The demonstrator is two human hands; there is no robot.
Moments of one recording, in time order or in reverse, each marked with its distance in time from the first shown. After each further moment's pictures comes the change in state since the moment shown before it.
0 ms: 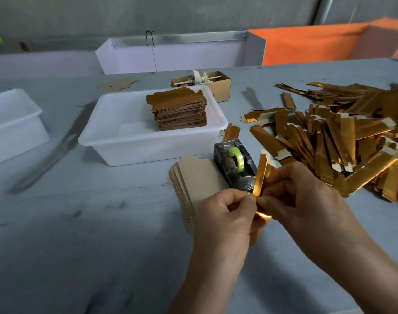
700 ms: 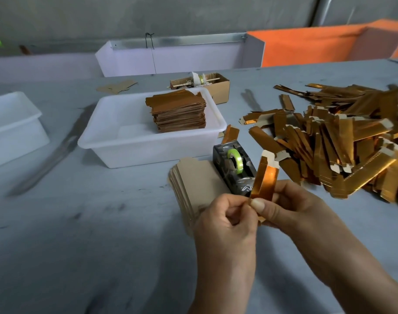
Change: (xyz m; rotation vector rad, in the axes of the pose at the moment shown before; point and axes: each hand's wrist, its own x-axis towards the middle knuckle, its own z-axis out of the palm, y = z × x) left_hand -0.008 -0.010 0.006 0.064 0.159 0.124; right_hand -0.003 0.016 0.011 0.612 -0.169 0.252
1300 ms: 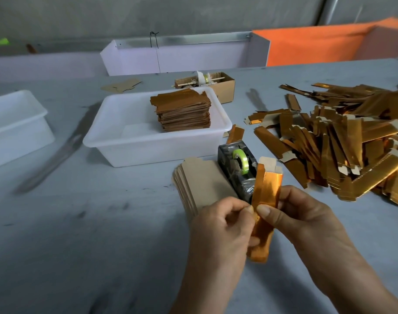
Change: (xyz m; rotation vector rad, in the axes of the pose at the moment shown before) left_hand 0.009 0.001 -0.021 0.174 -0.193 -0.003; right_hand 0.001 0.010 0.009 0.082 0.052 -0.086
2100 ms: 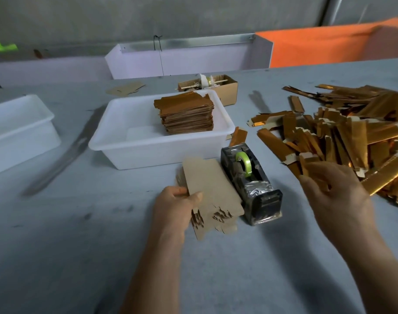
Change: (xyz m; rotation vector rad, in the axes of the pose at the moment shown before) left_hand 0.065 -0.029 -0.048 0.007 0.357 -0.345; right_hand 0.043 0.012 -0.041 -0.796 0.490 -0.177
